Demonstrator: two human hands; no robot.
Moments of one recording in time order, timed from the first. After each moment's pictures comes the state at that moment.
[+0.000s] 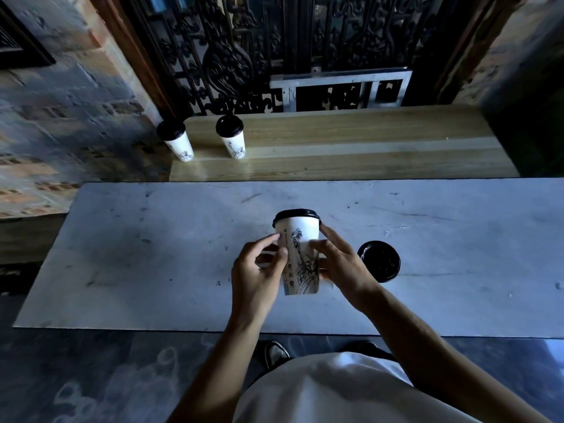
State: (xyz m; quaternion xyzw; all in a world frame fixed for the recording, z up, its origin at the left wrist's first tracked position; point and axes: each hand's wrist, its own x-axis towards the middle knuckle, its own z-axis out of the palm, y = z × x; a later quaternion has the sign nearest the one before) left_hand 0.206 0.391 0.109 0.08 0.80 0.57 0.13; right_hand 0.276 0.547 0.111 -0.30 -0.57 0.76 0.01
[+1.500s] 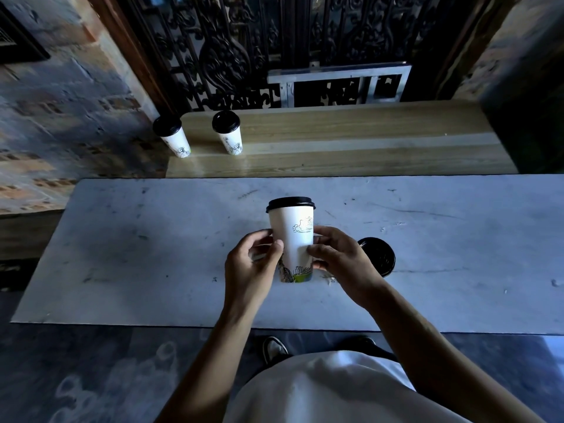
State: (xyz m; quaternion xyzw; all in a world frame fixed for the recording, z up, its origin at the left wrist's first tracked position) left_hand 0.203 0.398 0.115 0.05 0.78 0.61 0.16; right_hand 0.286 0.569 0.086 -0.26 -0.58 0.77 0.02
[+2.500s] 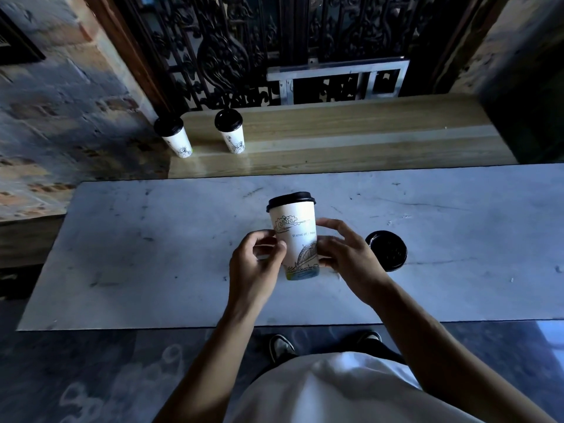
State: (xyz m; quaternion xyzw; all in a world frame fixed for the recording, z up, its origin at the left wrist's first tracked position) left_hand 0.188 0.374 0.114 0.08 0.81 0.56 0.17; right_hand 0.277 0.543 0.101 -0.30 -0.55 0.78 0.04
